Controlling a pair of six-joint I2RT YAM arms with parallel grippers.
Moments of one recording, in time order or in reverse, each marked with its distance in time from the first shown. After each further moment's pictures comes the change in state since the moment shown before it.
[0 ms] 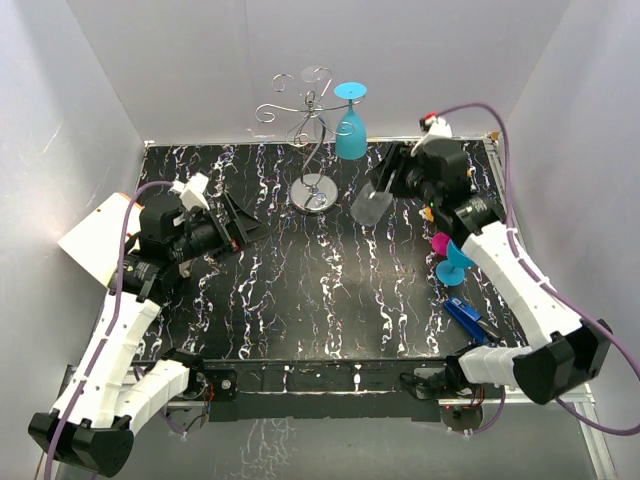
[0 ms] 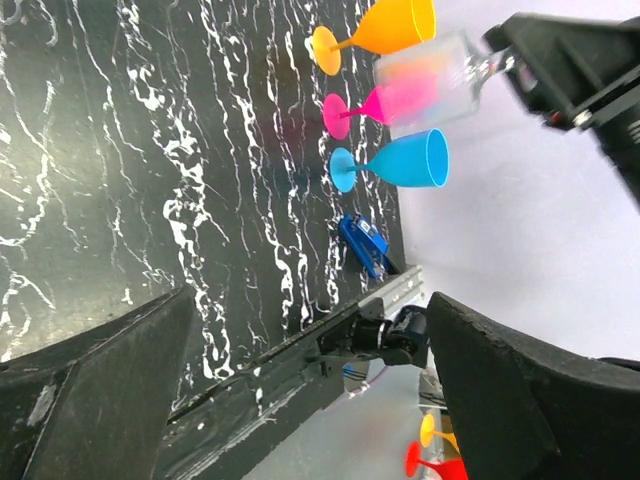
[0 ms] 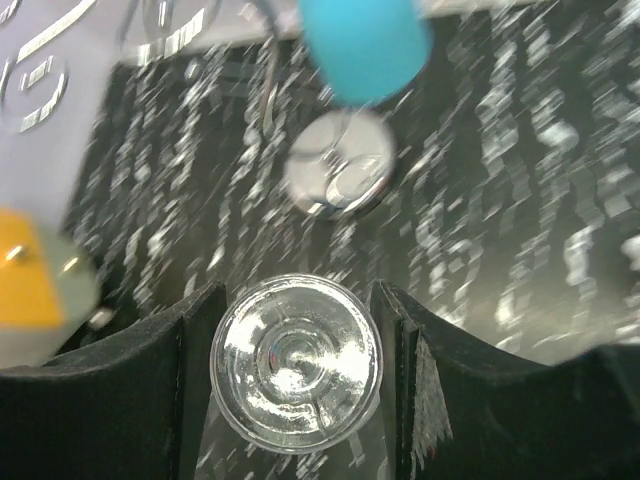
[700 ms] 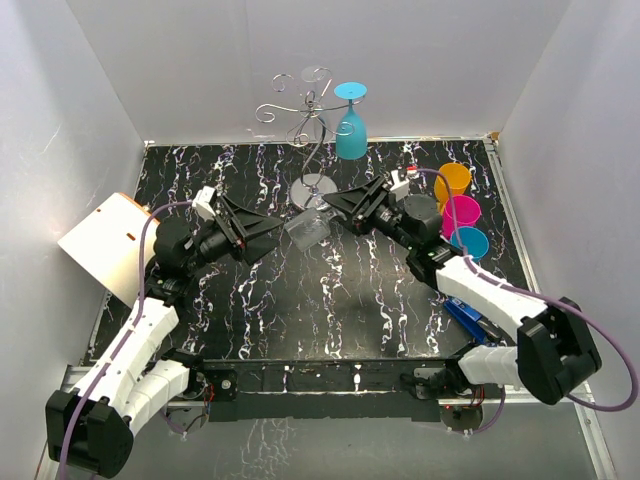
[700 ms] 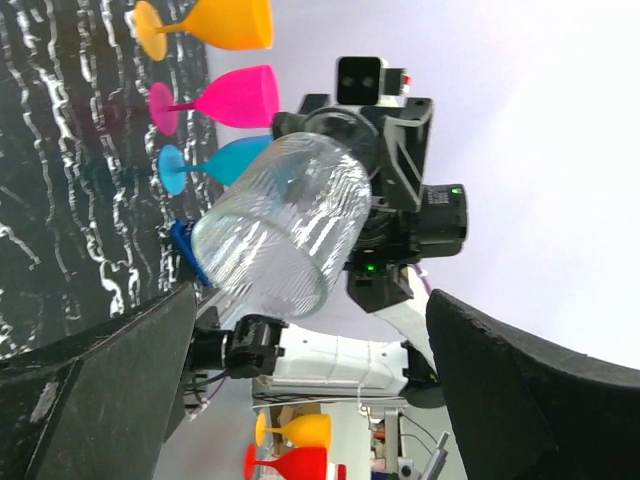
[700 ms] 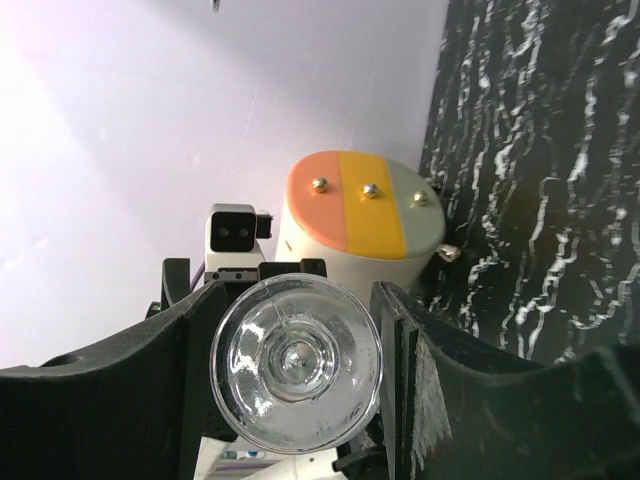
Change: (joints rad) left arm 0.000 -0.006 -0.430 0.775 0.193 -0.574; right arm 0.109 -0.071 -0.645 0.915 -0.394 0.911
